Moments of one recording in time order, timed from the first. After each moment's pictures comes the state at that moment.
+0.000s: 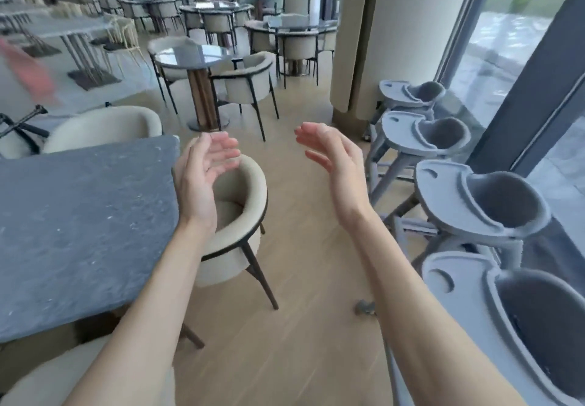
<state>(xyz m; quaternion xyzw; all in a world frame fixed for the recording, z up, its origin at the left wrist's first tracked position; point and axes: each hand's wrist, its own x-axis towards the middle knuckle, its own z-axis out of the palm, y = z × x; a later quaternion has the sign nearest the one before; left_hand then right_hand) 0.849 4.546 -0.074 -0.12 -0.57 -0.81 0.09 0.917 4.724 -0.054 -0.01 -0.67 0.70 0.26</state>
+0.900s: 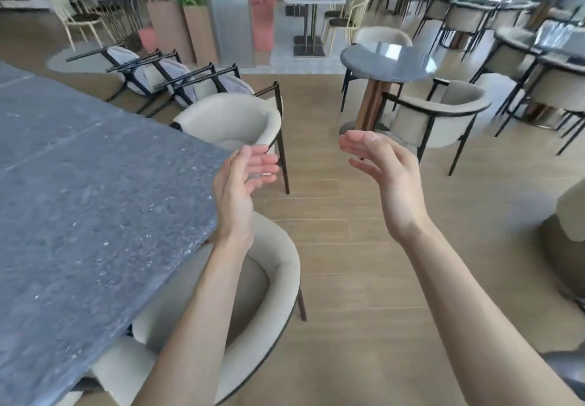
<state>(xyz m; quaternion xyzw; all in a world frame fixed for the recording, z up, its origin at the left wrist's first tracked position) 0.275 4.712 -0.093 0.15 -0.54 -0.74 0.36 0.197 4.893 -0.054 0.21 -0.67 0.71 -0.04</state>
